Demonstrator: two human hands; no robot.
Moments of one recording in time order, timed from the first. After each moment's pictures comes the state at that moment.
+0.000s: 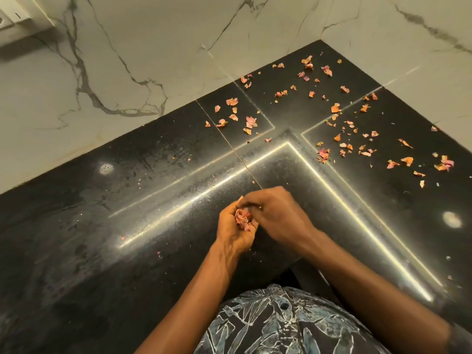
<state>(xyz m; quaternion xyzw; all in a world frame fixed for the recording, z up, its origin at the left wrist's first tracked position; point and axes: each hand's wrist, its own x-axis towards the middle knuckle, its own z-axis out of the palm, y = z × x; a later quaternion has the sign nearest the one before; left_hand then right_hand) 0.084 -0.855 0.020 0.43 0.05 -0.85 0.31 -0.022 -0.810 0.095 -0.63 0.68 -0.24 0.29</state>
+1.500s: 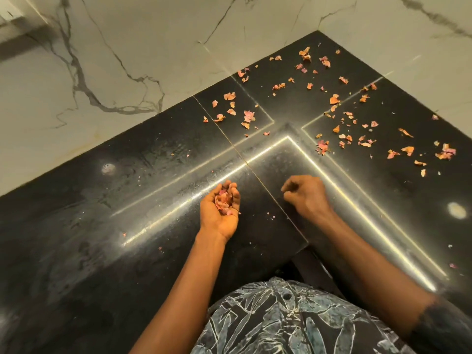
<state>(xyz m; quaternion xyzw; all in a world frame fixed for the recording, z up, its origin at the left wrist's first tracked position) 0.105 -0.880 0.030 0.40 0.09 -0.82 0.40 -0.099 -0.802 0.031 -0.44 0.82 -0.25 0.28</state>
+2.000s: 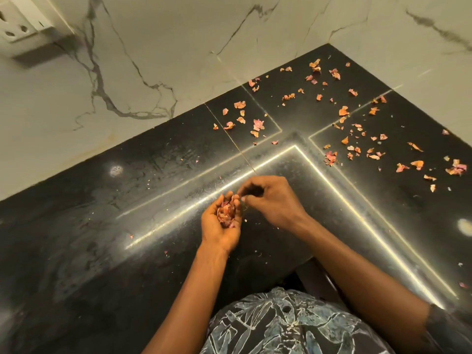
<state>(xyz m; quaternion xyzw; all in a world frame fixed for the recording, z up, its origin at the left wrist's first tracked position) 0.121 -0.871 0.035 0.41 0.09 -0.81 0.41 -0.023 -0.836 0.081 -0.55 0.64 -0.38 0.39</state>
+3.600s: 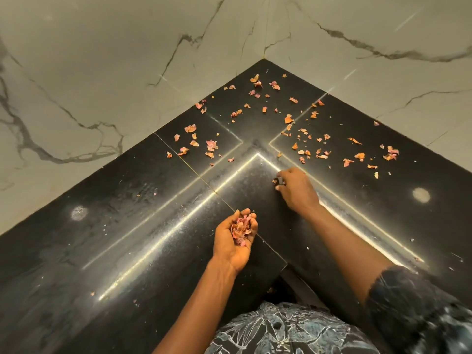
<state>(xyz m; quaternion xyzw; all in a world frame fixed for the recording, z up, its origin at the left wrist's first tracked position) 0.035 -0.849 0.038 0.44 -0.01 -0.86 0.25 -0.183 -0.824 0.006 -0.46 0.86 -0.16 0.15</state>
